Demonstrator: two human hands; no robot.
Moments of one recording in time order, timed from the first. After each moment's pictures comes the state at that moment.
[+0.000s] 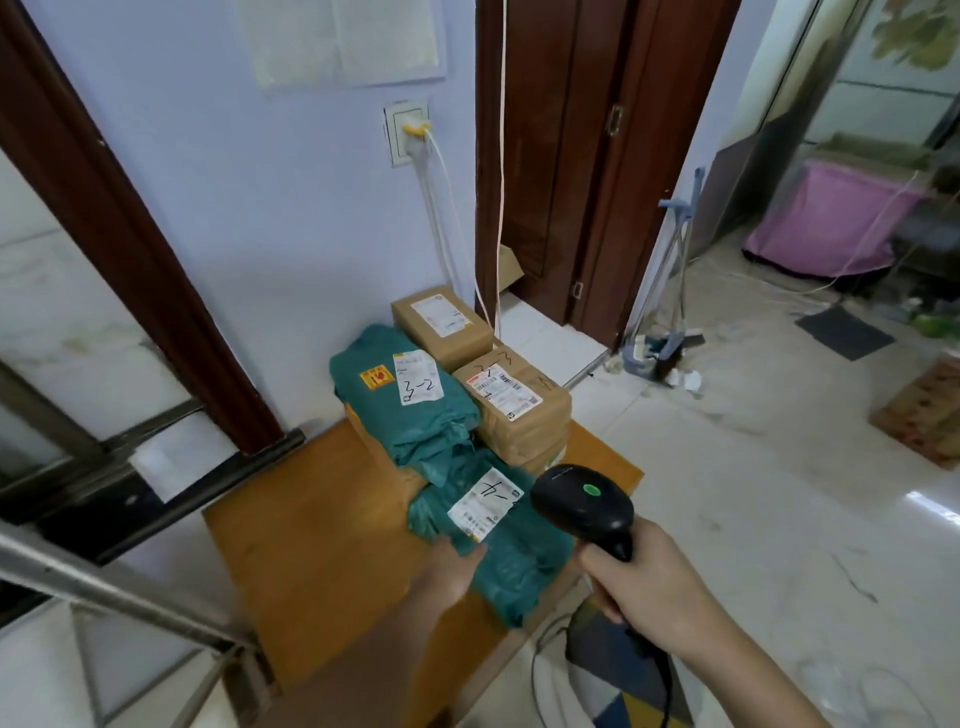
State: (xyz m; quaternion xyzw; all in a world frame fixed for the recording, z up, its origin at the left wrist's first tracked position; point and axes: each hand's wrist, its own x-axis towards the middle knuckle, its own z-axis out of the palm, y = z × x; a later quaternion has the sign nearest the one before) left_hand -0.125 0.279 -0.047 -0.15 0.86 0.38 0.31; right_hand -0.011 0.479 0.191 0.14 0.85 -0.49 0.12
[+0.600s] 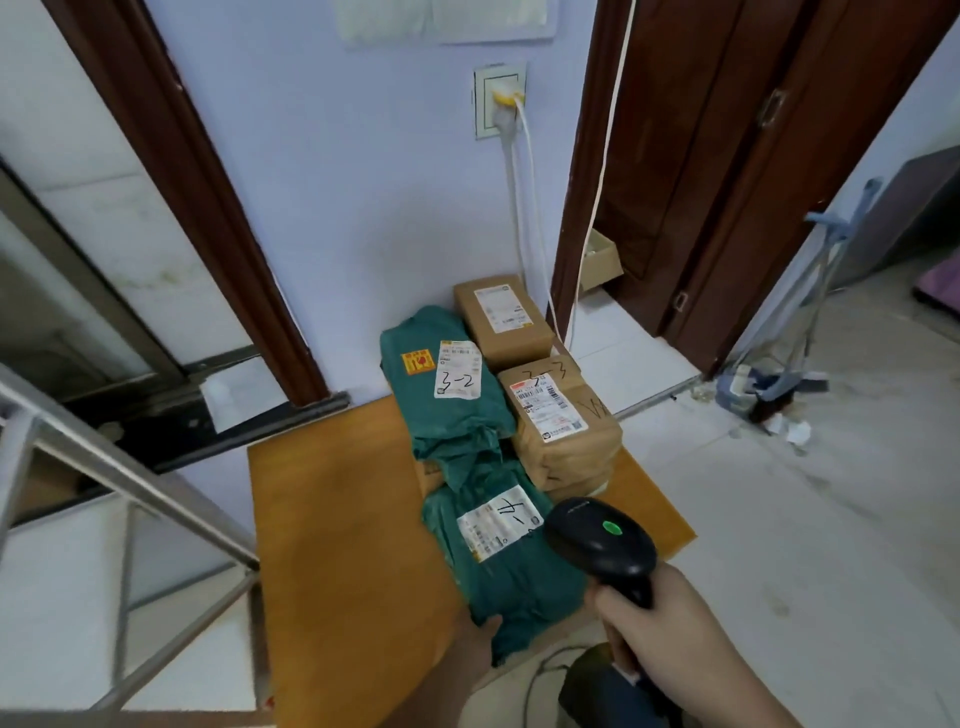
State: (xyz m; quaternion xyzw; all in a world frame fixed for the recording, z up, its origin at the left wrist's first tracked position) left_hand -0.081 0.350 -0.152 -0.38 0.72 0.51 0.27; right_hand -0.078 0.536 0.172 0.09 0.85 -0.47 0.22
